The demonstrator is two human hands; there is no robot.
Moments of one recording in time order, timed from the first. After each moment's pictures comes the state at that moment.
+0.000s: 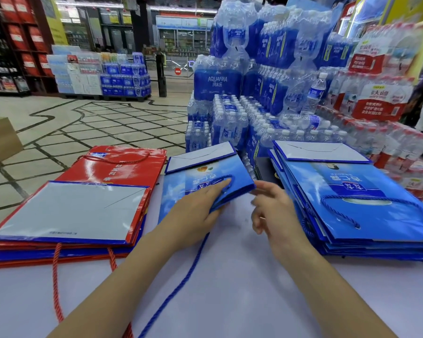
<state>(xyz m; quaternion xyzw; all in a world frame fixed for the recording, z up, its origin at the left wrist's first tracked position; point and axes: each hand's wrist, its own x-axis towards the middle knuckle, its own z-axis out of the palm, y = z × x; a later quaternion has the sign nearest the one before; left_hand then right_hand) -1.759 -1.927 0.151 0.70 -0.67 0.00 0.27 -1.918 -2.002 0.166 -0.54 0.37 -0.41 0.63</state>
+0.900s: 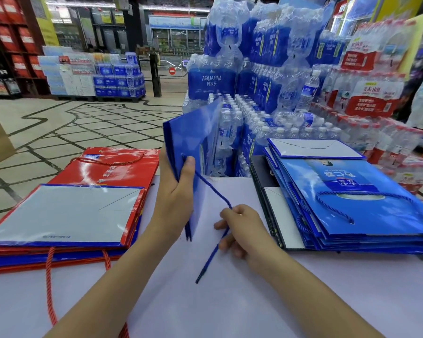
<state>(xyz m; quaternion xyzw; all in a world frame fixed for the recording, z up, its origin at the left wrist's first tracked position) -1.777 -1.924 0.181 0.53 -0.41 -0.08 0.74 -1.900 -1.982 0.145 -0.60 0.45 -0.22 0.62</state>
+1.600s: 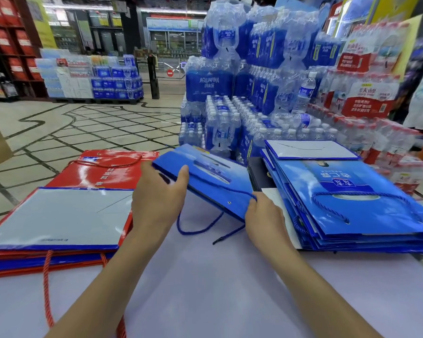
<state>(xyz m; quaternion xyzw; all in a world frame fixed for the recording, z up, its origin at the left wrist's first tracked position) -1.754 -1.916 0.183 0.78 -0.31 0.05 0.55 -1.917 -2.008 0.151 -0.76 0.53 -0.27 0.28</state>
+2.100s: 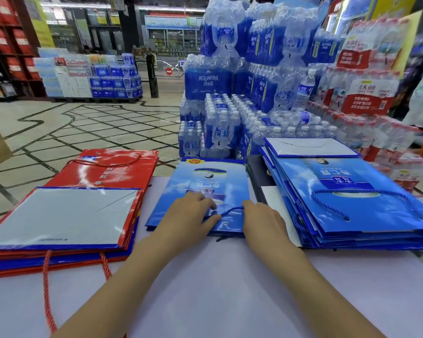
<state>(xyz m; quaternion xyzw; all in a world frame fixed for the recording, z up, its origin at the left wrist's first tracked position) -1.763 -1.936 0.140 0.75 -0.63 0.01 0.17 -1.921 -2.007 0.149 -0.88 0.47 -0.10 0.04</state>
